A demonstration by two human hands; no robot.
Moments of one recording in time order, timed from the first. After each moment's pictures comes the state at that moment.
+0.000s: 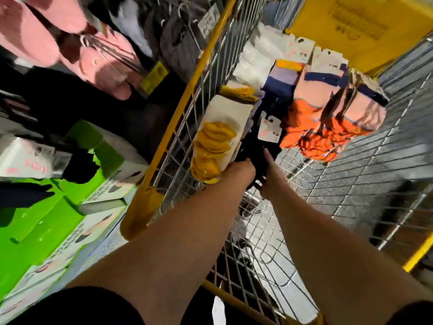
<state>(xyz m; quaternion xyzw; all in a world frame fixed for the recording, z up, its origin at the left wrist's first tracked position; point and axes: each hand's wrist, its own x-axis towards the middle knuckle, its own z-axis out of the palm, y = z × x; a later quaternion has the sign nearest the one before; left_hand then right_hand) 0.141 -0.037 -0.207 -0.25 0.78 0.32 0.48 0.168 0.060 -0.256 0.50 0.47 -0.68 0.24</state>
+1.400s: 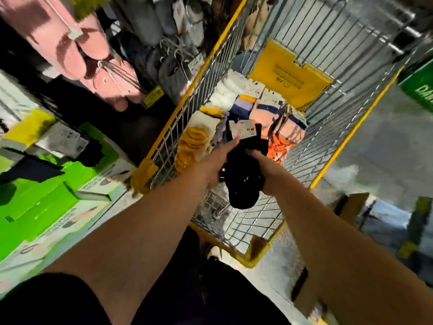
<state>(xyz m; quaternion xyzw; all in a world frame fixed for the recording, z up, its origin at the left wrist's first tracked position) 0.194 -0.044 -0.038 -0.27 0.53 0.70 0.40 0.204 0.106 -0.038 0.34 0.56 -0.68 0.34</state>
